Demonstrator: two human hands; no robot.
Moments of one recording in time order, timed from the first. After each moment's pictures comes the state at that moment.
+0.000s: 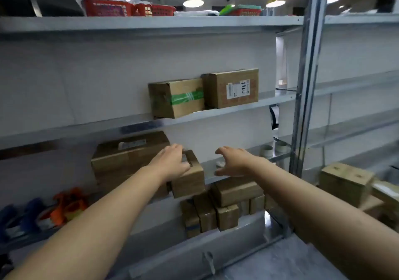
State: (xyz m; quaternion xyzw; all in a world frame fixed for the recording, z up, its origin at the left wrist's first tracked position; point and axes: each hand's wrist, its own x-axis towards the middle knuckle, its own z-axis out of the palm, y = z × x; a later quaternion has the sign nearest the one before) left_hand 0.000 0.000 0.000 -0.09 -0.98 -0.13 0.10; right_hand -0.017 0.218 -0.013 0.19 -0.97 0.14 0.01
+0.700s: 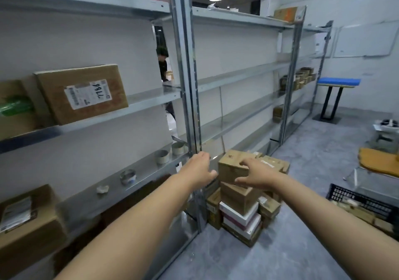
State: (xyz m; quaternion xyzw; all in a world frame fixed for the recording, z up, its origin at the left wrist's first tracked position) left_hand -0.112 0.470 -0.067 -0.36 -0.91 -0.19 -0.02; right_hand -0.018 0.655 -0.083 -0.16 -0.97 0.20 0.02
